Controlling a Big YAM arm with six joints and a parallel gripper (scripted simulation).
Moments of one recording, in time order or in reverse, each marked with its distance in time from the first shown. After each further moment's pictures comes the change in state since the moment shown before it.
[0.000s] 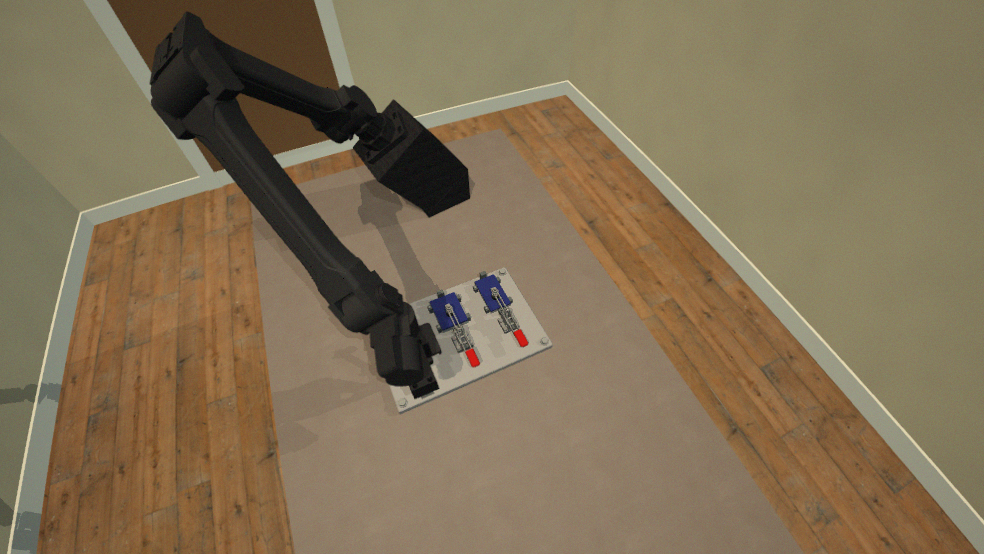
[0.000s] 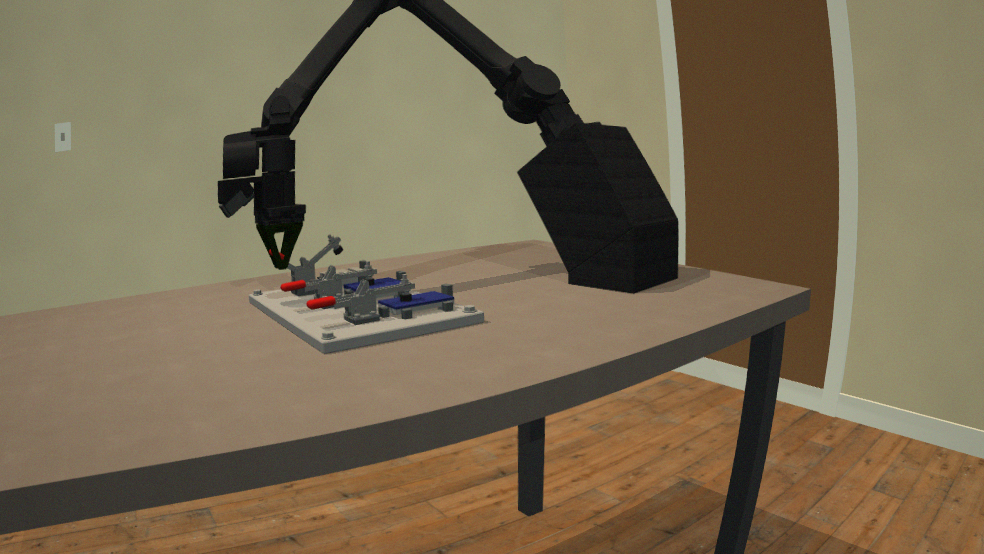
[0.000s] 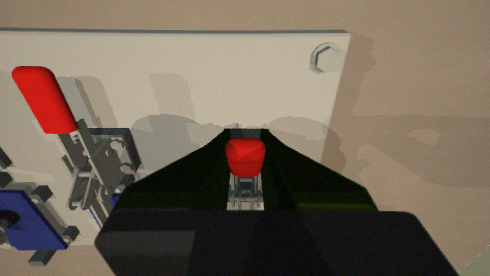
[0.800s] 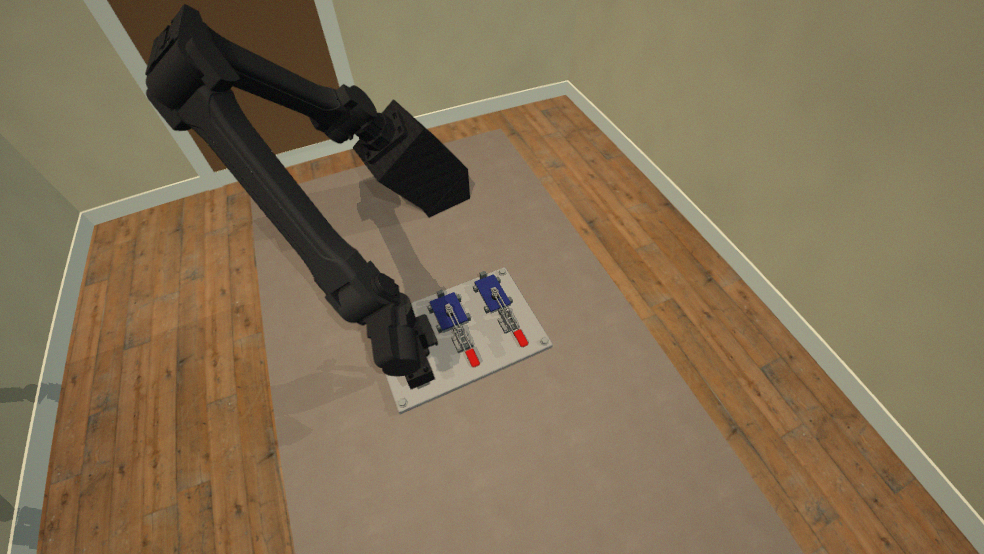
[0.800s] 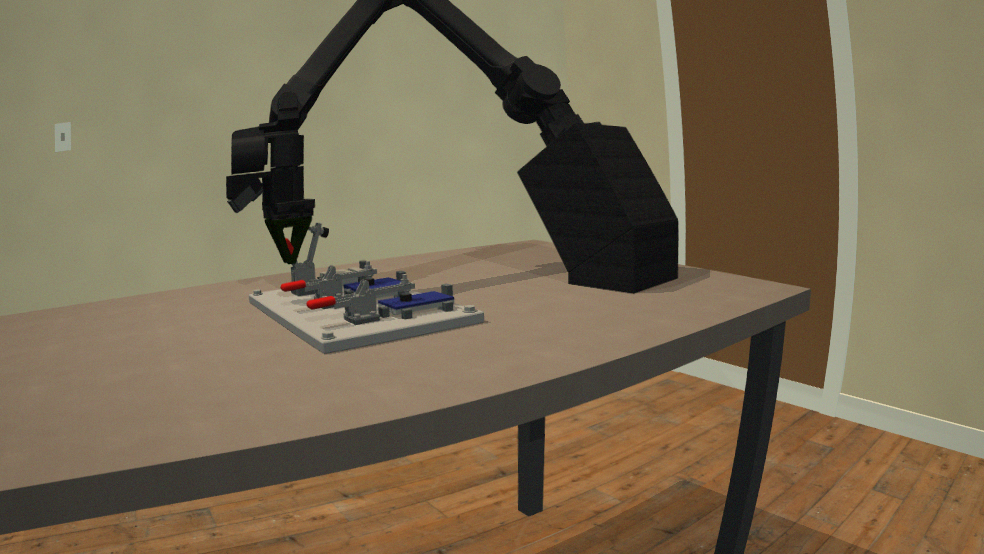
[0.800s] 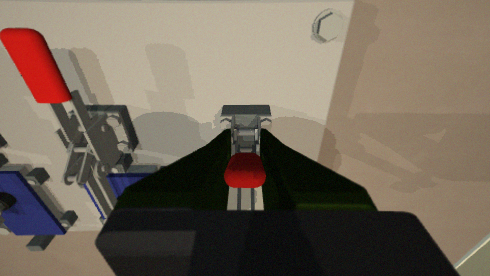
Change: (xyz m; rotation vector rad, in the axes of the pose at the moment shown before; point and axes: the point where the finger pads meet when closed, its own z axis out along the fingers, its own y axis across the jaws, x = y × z) arm 0.017 0.000 -0.007 0.003 0.009 0.005
